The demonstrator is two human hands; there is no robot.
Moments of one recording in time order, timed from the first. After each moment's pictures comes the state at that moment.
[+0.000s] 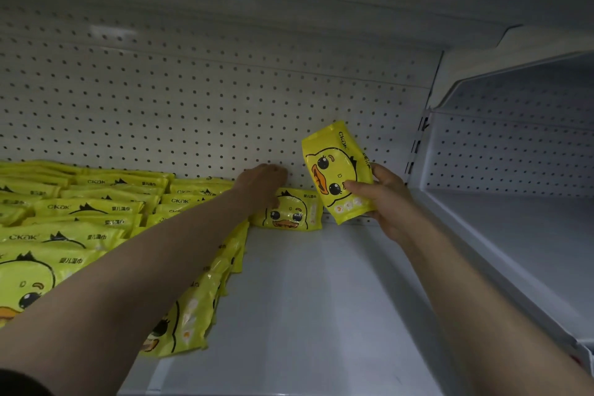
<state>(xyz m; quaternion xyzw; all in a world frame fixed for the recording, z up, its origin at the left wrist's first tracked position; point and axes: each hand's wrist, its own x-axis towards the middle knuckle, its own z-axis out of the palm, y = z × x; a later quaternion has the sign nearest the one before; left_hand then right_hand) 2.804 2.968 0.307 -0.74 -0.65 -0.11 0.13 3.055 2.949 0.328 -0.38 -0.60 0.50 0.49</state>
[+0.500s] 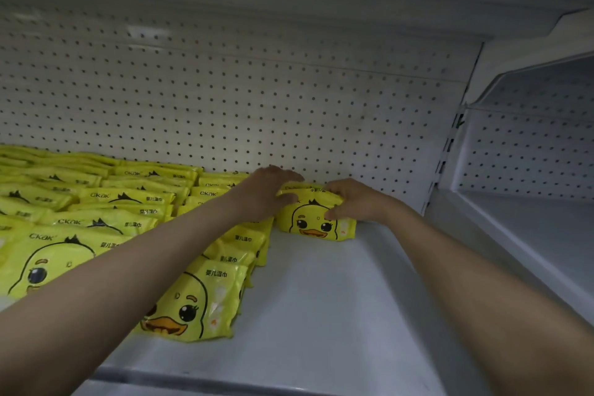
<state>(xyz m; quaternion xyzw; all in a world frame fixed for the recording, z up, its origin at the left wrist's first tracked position) 2.781 2.894 0.310 -0.74 -0.63 -0.23 -0.03 2.994 3.003 0.306 -0.40 -0.87 0.25 0.13</state>
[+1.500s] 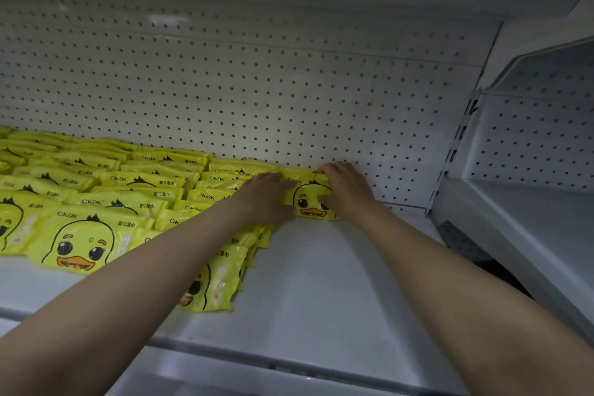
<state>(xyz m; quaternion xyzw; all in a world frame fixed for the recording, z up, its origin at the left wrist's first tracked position) 2.798 2.881 0.293 -0.69 -0.72 -0.07 -0.01 2.965 2.992 0.281 -0.42 -0.89 -0.06 0.18</state>
